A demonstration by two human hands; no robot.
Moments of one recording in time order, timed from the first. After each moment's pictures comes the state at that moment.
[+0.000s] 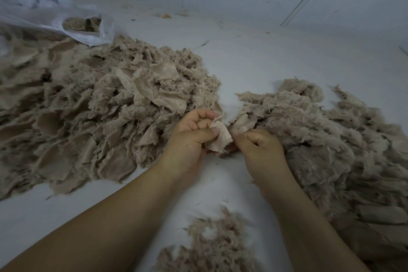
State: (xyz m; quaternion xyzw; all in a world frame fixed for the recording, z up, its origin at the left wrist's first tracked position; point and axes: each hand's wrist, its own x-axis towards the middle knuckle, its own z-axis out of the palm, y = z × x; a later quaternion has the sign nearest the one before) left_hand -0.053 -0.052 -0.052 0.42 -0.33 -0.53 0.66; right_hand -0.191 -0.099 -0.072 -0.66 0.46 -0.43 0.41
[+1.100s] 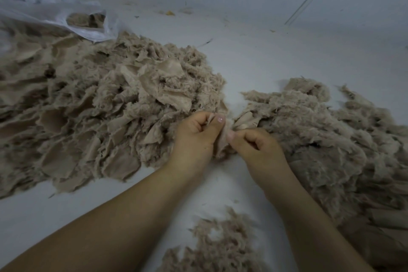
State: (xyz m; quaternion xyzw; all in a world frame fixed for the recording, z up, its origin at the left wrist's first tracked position) left_hand -0.057 -0.061 -0.065 0.49 -0.38 -0.40 0.68; right_hand -0.186 -0.091 -0.066 -0.71 0.37 -0.39 0.45
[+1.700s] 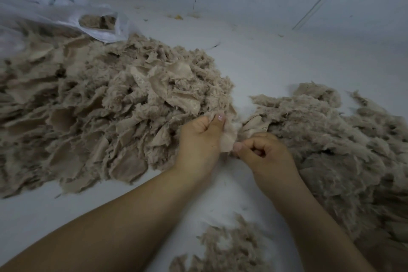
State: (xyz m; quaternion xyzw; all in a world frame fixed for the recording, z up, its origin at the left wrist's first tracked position) left_hand -0.052 -0.066 -0.071 0.52 -0.32 -0.38 0.70; right_hand -0.185 -0.092 -0.072 -0.71 0.45 -0.38 0.39
